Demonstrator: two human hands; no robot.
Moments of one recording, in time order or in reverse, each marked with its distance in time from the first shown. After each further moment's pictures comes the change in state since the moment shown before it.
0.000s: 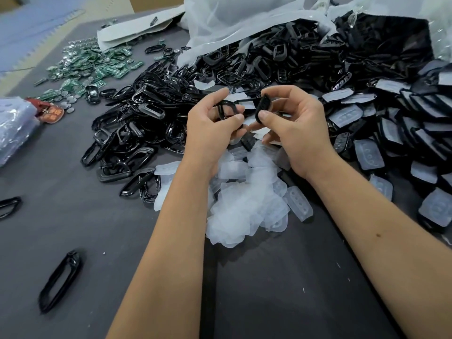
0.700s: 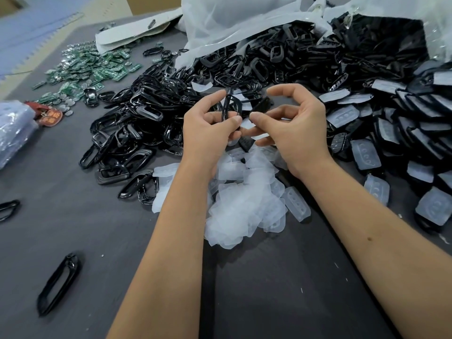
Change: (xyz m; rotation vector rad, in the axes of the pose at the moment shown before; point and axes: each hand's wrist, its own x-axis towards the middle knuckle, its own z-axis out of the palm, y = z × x) left_hand -0.001 -0.002 -0.001 0.052 0.028 0.024; right_hand -0.004 0.002 0.005 0.000 0.092 -0.014
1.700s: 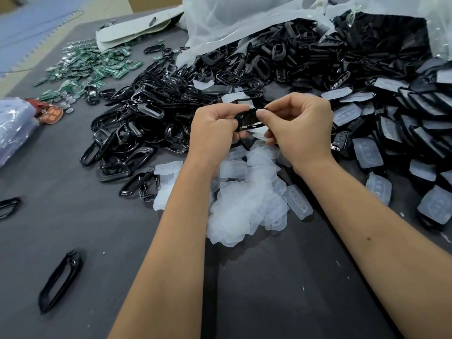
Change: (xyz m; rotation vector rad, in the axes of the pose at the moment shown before) left_hand 0.000 -0.002 0.003 0.195 -0.075 0.027; right_hand 0.005 0.006 -0.002 -0.312 0.167 -0.043
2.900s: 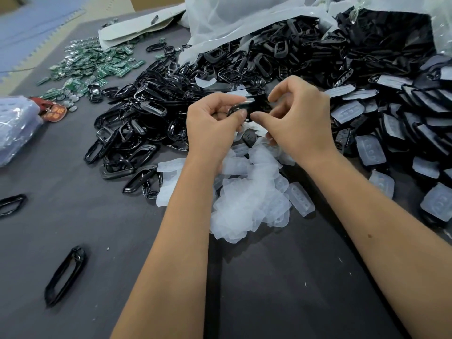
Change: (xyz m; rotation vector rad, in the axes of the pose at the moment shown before) left_hand -0.001 -0.002 0.000 -0.039 0.119 0.149; right_hand 0.003 -0.017 -0.007 -0.349 -0.125 -0.177
